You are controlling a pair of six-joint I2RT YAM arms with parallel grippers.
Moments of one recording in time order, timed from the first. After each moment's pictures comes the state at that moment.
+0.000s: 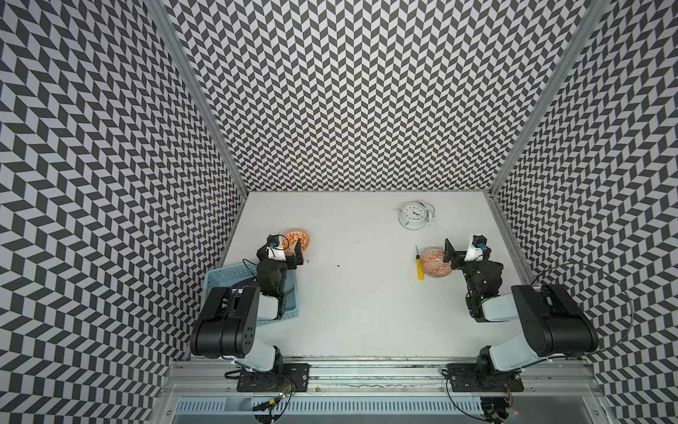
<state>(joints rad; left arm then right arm) -0.02 1.48 0.28 1.12 -0.03 0.01 0.02 1.52 0.25 1.20 0.01 0.04</state>
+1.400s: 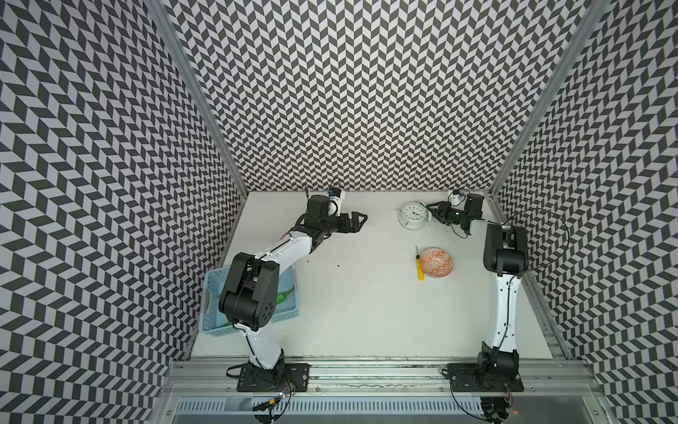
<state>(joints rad) -0.35 1.78 1.22 0.07 0.42 -0.32 -0.15 2.54 1.77 0.27 -0.95 0.75</state>
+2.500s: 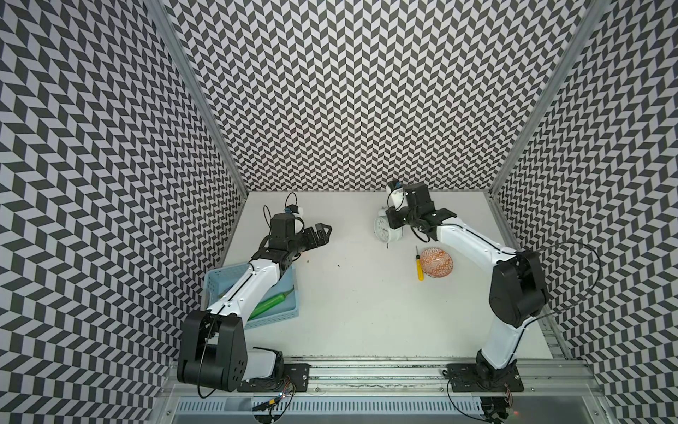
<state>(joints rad) -0.15 1.33 0.88 -0.14 0.28 -0.47 0.49 1.84 1.47 -0.32 0.01 0.01</state>
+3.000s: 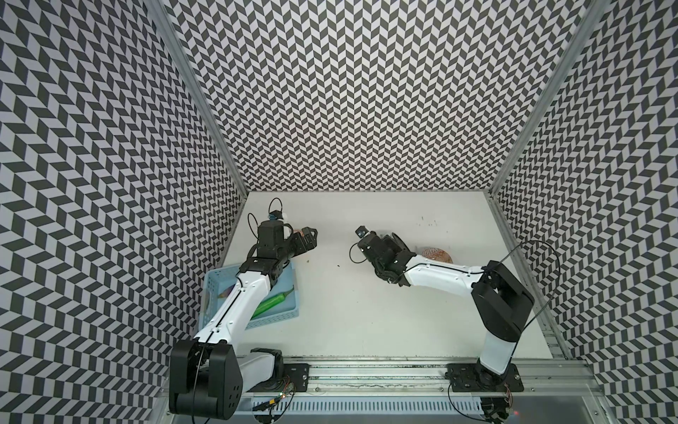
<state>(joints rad) -0.09 1.19 0.82 -0.23 0.14 -0.48 0.91 1.83 1.22 -0.22 0.80 -0.19</state>
